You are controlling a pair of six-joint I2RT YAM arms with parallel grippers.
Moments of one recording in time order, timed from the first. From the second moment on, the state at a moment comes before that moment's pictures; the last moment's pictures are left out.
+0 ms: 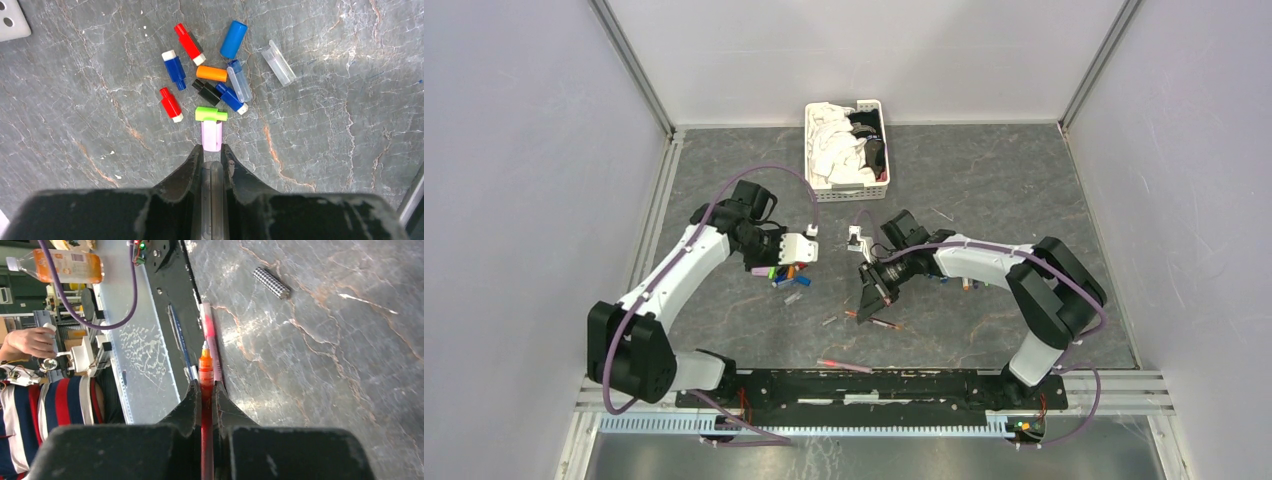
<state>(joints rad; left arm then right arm) -0.33 1.33 1.04 -0.96 0.29 1.30 0.74 1.70 0.94 -0.27 -0.97 0.18</state>
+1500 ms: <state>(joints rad) -0.42 1.35 1.07 -0.69 0.29 0.87 0.62 1.66 0.97 -0.25 0.26 0.21</state>
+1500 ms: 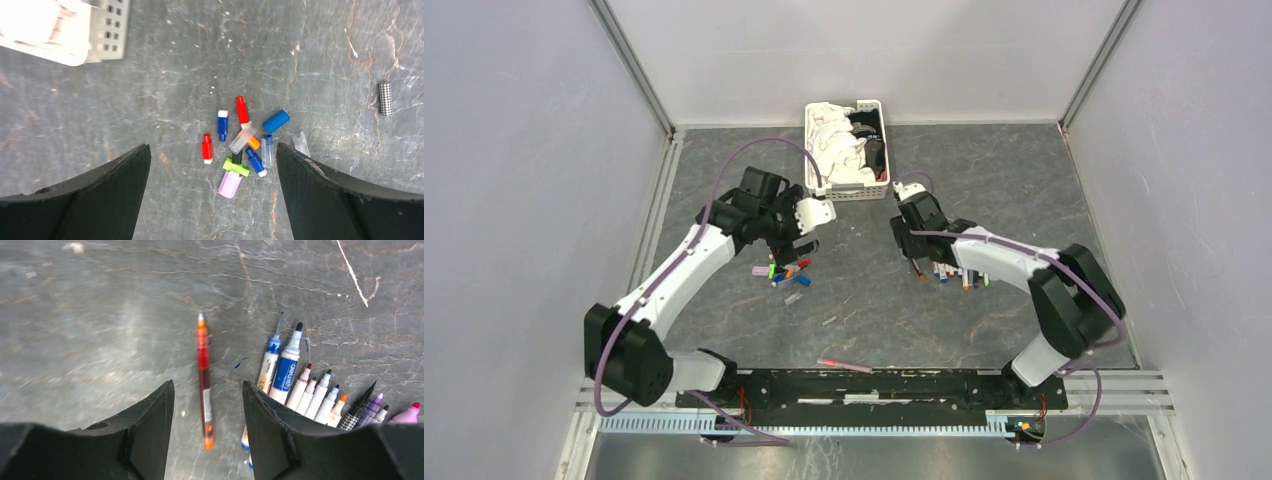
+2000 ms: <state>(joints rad) -0.35 1.23 1.21 -0.77 0.26 0.79 1.16 1.39 0.75 -0.17 -0.05 0.05</state>
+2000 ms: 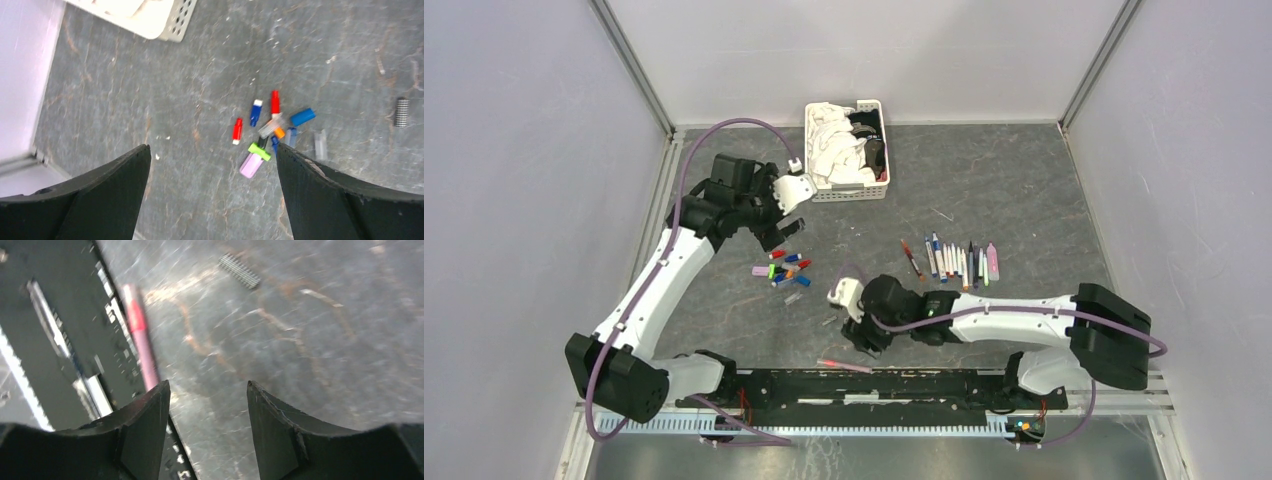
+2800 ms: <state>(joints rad) -0.23 1.22 1.21 -0.73 0.18 0.68 1.35 1.60 0.81 -0.15 -0.07 0.02</state>
